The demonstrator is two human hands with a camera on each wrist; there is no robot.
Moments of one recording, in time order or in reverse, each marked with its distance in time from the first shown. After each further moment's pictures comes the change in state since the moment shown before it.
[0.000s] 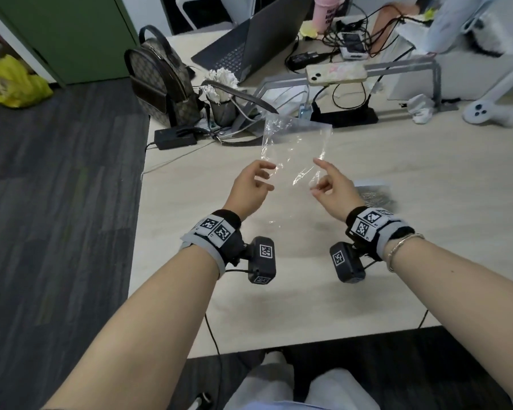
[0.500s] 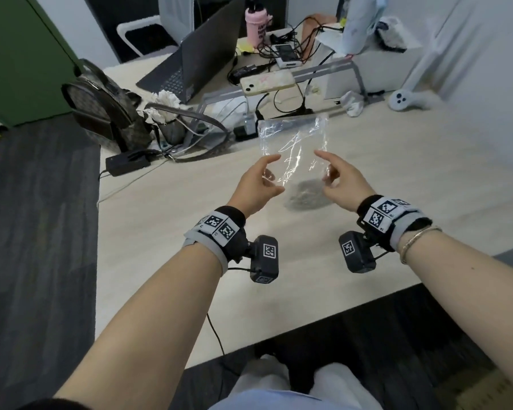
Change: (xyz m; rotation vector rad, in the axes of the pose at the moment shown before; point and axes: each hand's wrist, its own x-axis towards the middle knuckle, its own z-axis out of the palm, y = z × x) left_hand -0.002 0.065 0.087 0.093 -0.232 0.136; right_hand -0.051 0.023 -0.110 -0.056 0.115 -0.001
